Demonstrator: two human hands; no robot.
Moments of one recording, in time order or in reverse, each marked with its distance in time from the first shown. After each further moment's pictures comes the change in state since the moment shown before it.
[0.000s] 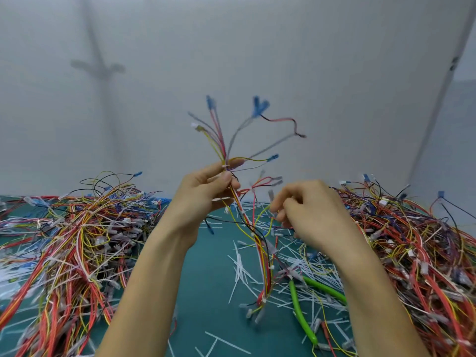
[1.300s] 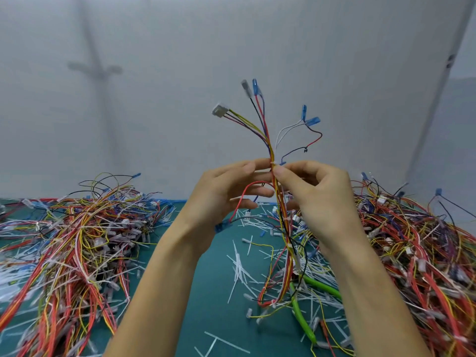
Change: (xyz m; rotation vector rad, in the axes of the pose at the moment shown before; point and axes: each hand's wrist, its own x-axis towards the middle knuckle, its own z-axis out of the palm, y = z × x) left_hand -0.010 0.017 0.024 -0.034 -0.230 0.042; right_hand 0.005 -0.001 0.000 0.601 0.217 -0.096
